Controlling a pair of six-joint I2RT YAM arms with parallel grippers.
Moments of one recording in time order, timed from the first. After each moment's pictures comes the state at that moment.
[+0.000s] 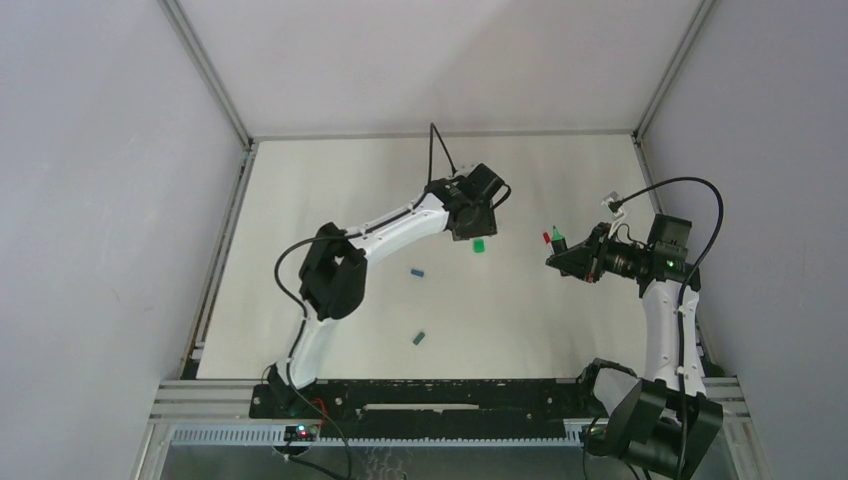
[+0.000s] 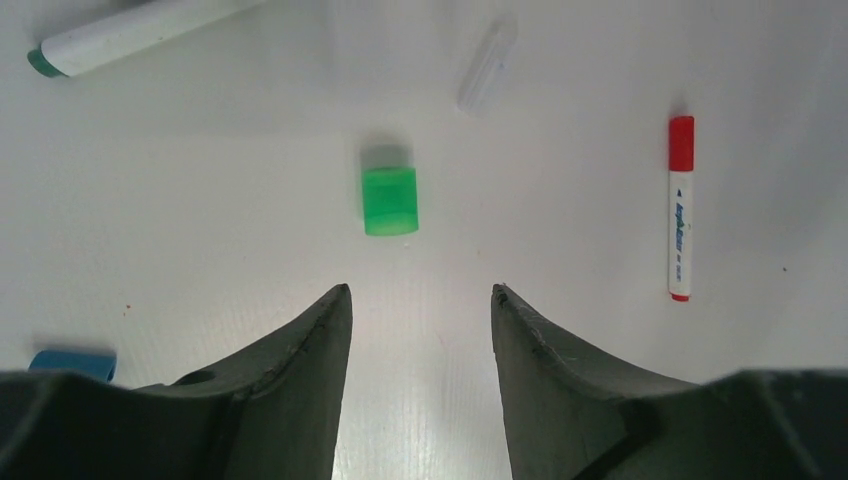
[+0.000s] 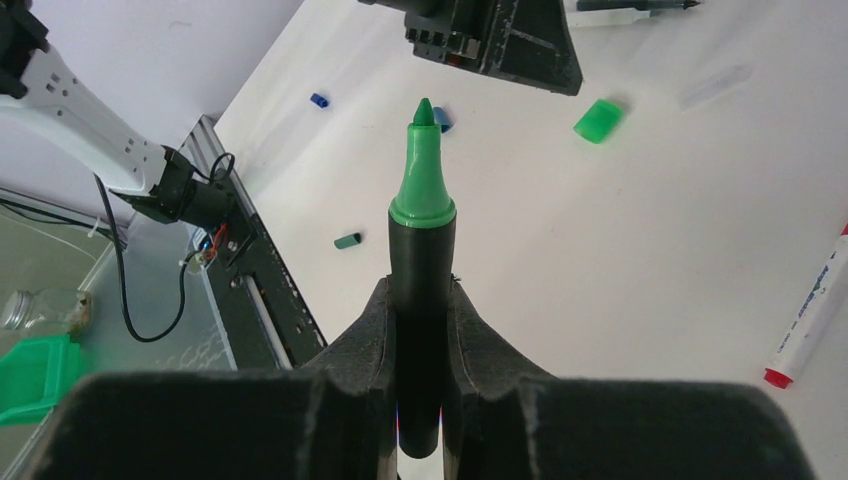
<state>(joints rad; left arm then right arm) -0.85 2.16 1.90 -0.75 -0.20 -0.87 -0.37 0.99 0.77 -0.68 -1.28 -0.30</state>
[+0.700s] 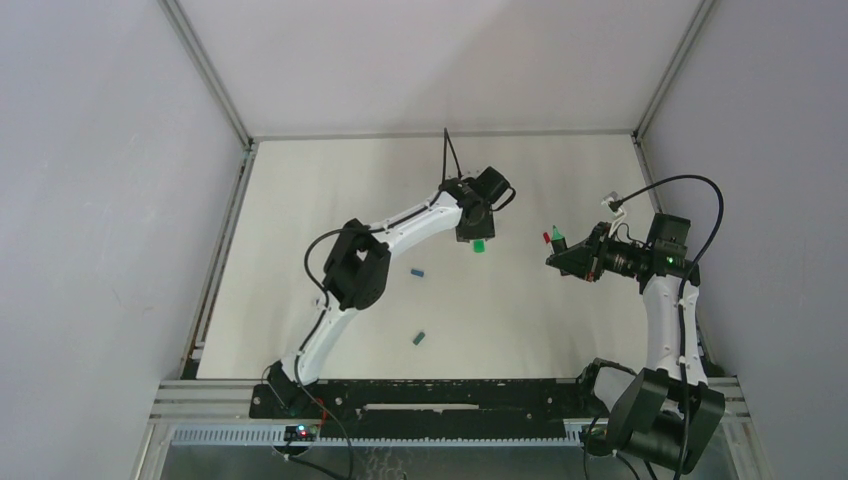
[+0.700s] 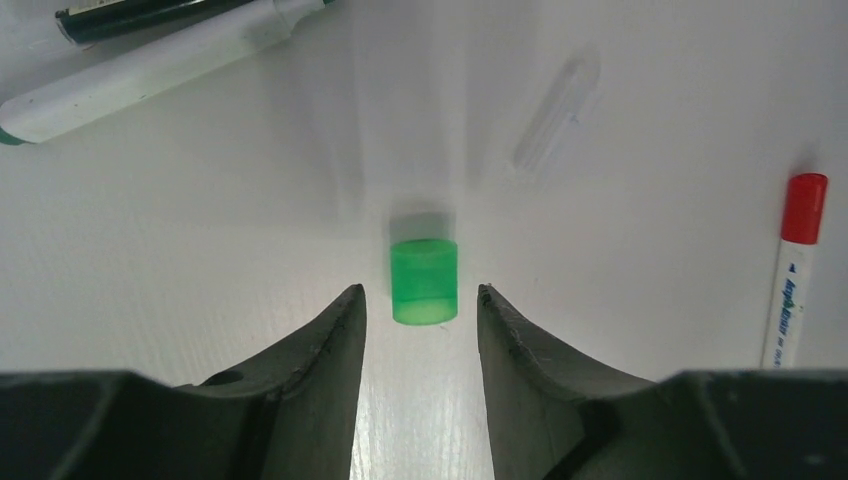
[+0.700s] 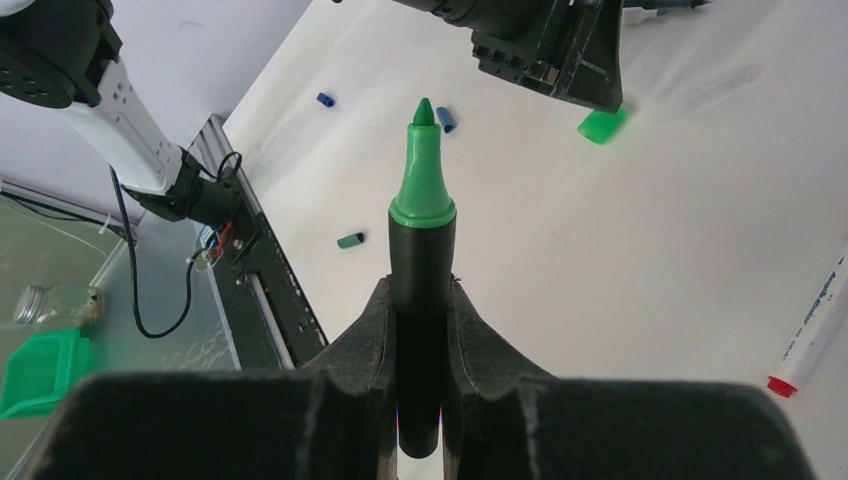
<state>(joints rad) -0.83 2.39 2.13 -0.86 -0.23 -0.83 -0.37 1.04 0.77 -0.68 -1.31 -0.33</state>
